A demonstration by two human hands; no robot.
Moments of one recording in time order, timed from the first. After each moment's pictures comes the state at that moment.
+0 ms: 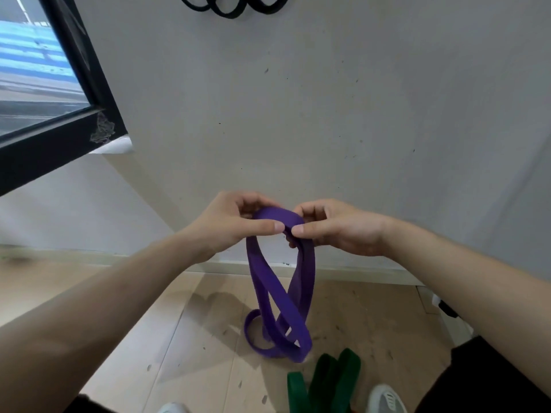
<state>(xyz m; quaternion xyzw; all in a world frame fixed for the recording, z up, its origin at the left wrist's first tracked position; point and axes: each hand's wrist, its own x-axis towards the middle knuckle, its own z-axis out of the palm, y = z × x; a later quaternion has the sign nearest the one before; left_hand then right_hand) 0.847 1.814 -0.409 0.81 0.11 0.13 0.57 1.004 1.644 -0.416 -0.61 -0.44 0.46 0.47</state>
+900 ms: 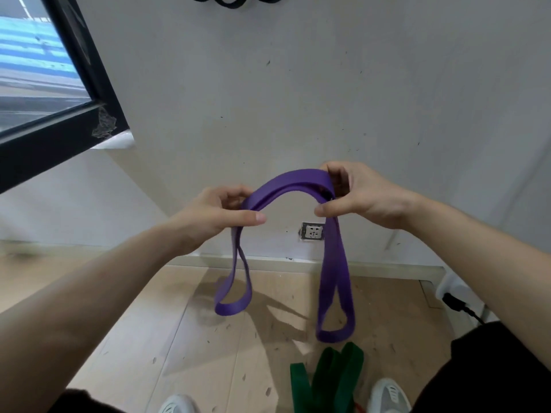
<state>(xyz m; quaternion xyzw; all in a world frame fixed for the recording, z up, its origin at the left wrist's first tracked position) 0.832 1.840 -0.411 0.80 0.12 0.10 0.58 1.020 1.632 -0.386 -0.68 -0.48 0.28 0.47</state>
